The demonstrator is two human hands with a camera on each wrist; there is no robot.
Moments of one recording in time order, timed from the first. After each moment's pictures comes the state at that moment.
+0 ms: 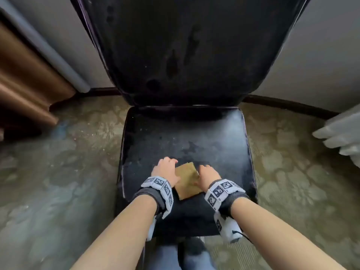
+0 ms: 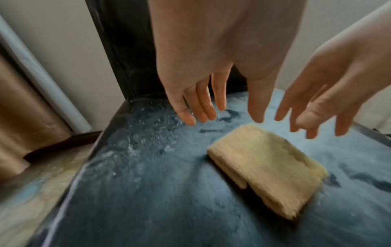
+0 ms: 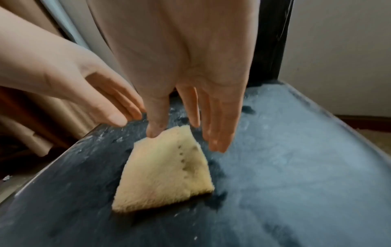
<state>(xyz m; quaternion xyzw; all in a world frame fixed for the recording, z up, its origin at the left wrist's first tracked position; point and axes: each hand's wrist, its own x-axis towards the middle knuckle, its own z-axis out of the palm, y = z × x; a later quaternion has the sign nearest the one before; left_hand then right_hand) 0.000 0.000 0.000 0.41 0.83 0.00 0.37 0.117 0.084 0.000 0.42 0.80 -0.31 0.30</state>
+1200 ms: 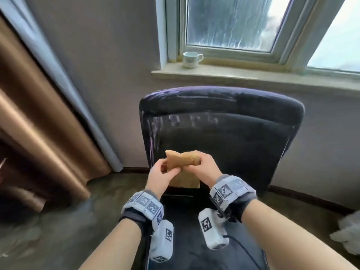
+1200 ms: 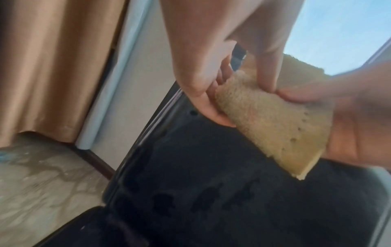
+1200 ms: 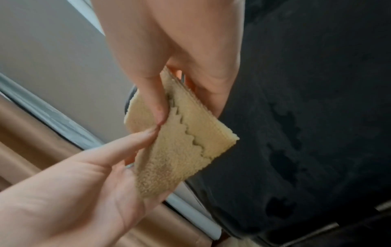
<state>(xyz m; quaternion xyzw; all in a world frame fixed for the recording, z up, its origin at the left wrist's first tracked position) -0.157 0.059 0.272 0.23 0.75 0.56 0.26 -0.060 0.170 0.302 0.29 0.76 -0.55 -0.16</state>
